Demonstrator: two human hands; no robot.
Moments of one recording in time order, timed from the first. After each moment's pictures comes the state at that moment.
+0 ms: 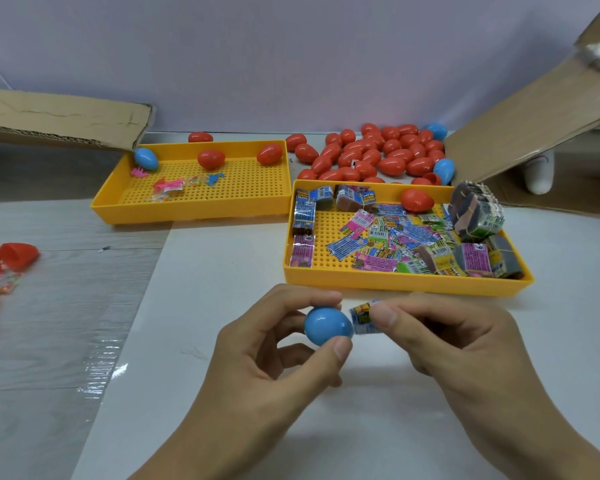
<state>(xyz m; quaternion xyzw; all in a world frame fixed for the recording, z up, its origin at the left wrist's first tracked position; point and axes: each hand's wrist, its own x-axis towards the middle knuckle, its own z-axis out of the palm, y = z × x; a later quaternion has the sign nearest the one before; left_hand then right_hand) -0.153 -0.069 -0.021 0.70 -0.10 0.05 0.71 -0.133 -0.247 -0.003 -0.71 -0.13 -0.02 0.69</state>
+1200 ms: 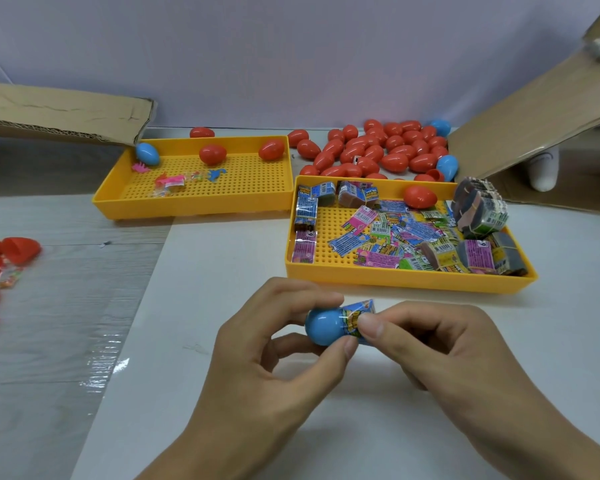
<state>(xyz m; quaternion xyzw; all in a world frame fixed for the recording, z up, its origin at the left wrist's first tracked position) -0.152 -0.071 -0.031 0.72 -0.15 0.15 0.66 -0.135 -0.247 -0.002 -0.75 -0.11 0.09 0.65</state>
